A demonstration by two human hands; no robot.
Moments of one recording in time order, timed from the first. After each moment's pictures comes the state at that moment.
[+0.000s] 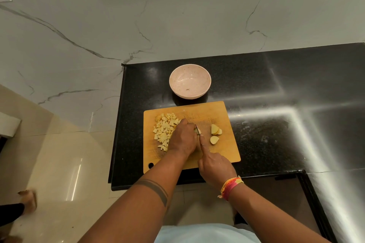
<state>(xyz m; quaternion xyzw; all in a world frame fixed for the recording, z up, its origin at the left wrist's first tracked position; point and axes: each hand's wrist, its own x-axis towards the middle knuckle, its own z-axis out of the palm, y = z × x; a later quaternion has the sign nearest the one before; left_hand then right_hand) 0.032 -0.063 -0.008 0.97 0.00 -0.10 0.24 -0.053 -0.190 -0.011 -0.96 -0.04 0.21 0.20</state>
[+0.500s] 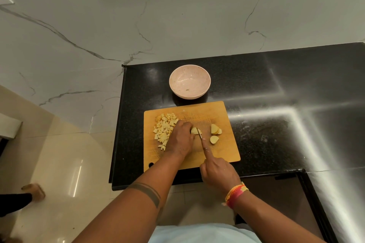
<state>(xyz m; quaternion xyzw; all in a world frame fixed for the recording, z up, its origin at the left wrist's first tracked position) 0.027 -0.053 -0.012 0.96 0.01 -0.10 0.27 -0.070 -0.196 -0.004 -0.95 -0.04 0.20 0.23</state>
